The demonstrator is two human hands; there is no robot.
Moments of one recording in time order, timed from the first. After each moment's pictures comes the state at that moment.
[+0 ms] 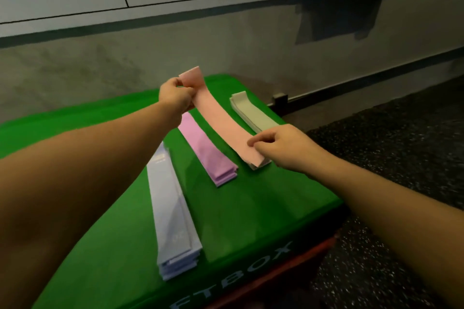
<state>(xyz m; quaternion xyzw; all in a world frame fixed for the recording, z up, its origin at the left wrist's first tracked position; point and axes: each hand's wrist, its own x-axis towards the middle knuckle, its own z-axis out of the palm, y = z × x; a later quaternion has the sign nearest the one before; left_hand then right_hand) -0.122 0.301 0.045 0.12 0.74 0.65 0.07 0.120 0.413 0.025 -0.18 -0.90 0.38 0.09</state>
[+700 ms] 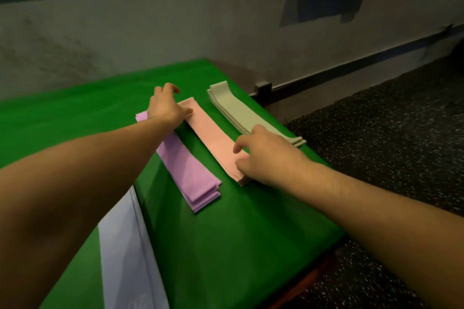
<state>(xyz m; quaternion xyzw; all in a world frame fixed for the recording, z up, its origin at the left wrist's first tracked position) -0.203 0.363 -0.050 0.23 0.92 0.32 -0.03 0.063 0.439 -0.015 -0.21 -0.96 0.20 0.00</state>
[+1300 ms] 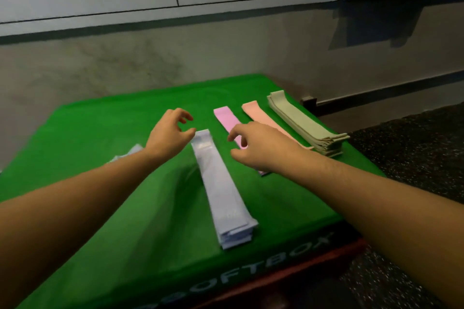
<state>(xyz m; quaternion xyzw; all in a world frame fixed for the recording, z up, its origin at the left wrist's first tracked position) -0.110 0.130 -0.005 0.29 0.90 0.32 -0.10 0.065 0.295 0.039 -0.06 -0.98 0.20 0.06</state>
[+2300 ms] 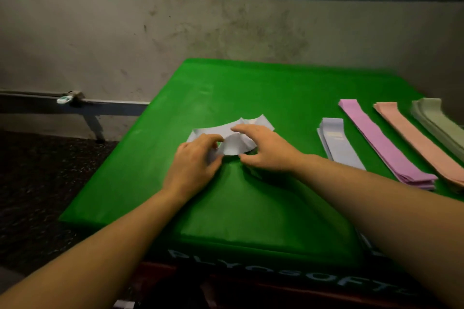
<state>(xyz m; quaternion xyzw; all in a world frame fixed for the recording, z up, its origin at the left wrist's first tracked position) -0.066 -0.122 -0.088 0.22 0.90 0.28 -0.23 -0.075 0.090 -0.049 0.21 -0.95 0.24 0.02</state>
